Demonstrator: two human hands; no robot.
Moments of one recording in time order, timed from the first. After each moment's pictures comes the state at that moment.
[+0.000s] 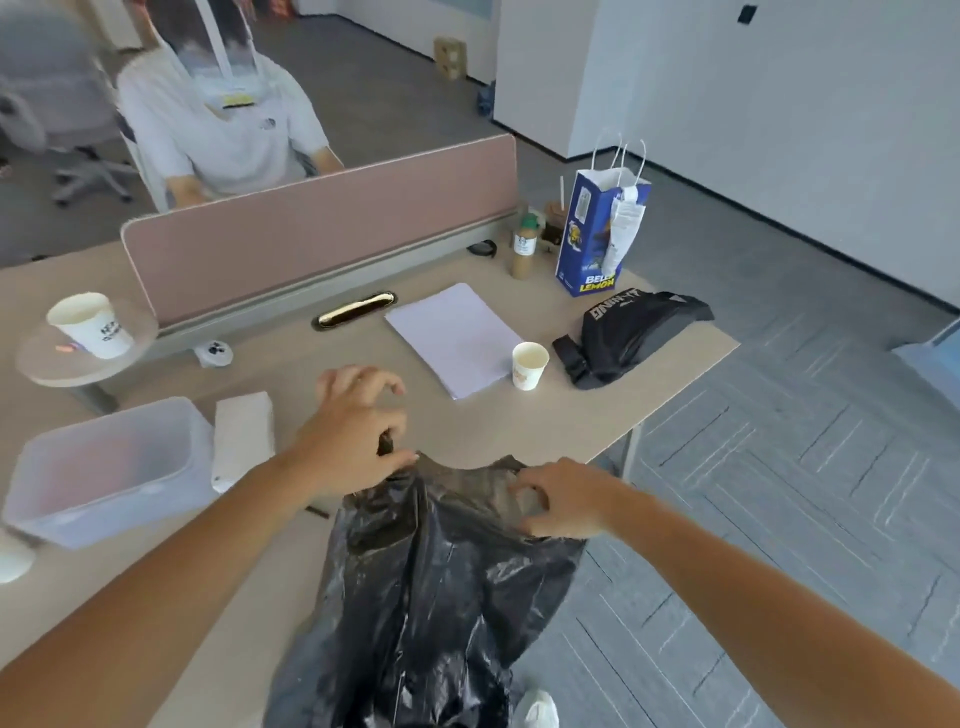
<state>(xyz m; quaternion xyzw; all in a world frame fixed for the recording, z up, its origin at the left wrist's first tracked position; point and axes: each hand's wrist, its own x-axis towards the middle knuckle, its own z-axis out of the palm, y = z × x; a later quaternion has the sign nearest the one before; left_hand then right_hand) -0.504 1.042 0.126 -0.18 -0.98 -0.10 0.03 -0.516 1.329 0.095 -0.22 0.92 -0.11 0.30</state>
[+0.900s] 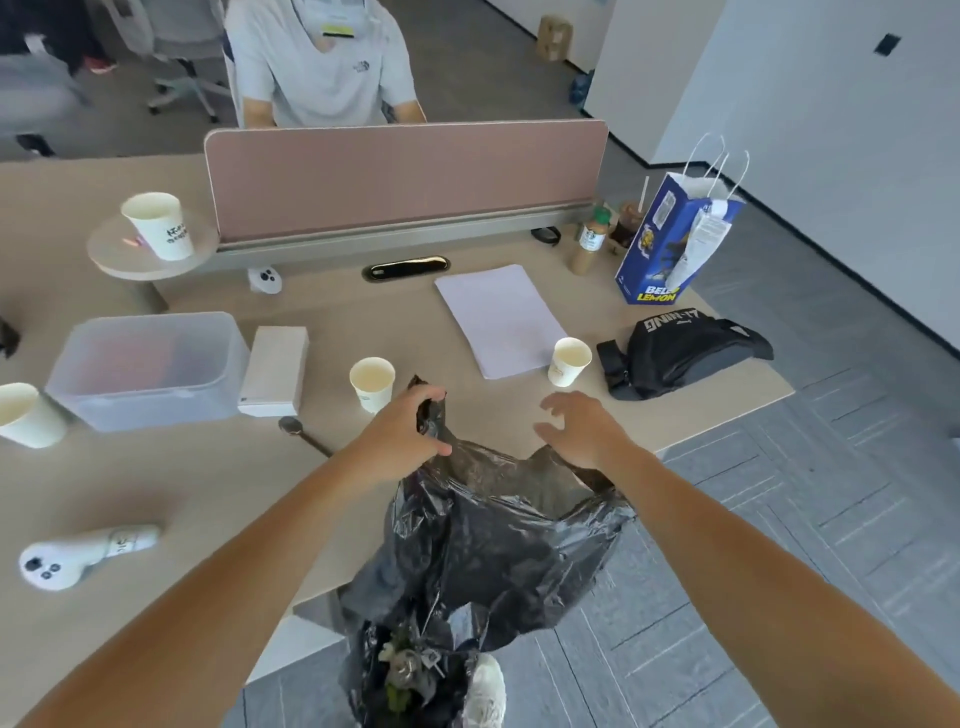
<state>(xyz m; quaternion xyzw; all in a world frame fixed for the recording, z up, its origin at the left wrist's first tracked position) -0.489 1.078 0.076 0.12 -0.85 -0.50 -0.11 -0.602 1.314 0.060 -0.17 0.96 -0.14 0.18</state>
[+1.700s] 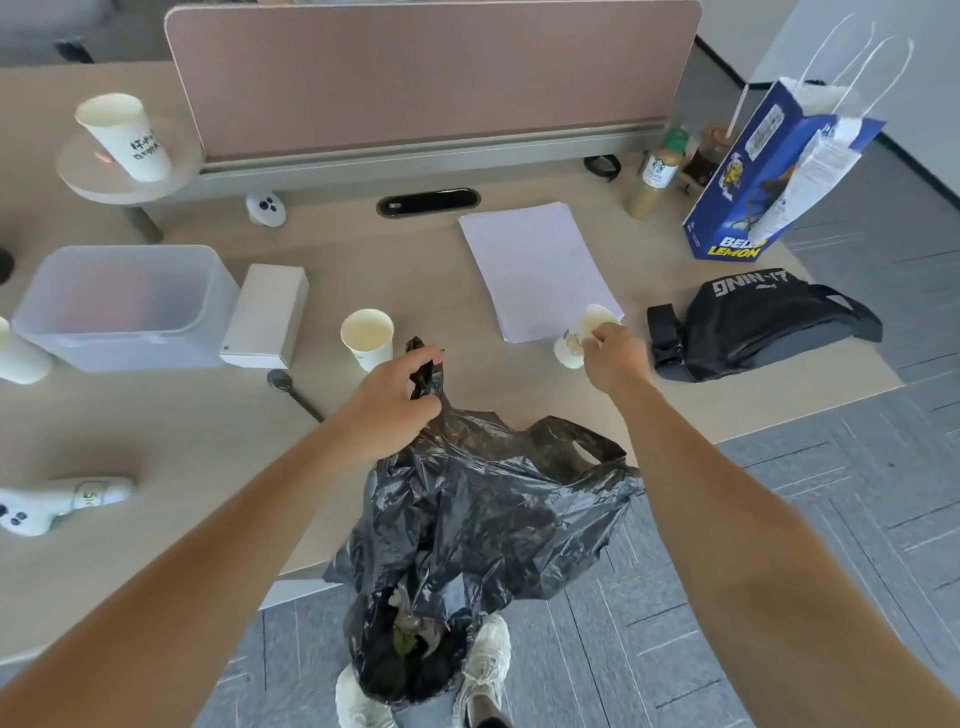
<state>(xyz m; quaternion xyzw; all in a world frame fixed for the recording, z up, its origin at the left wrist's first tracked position) -0.527 1.095 0.047 0.23 -0.83 -0.51 -0.09 -0.737 1.309 -0.031 -0.05 0.97 -0.21 0.13</state>
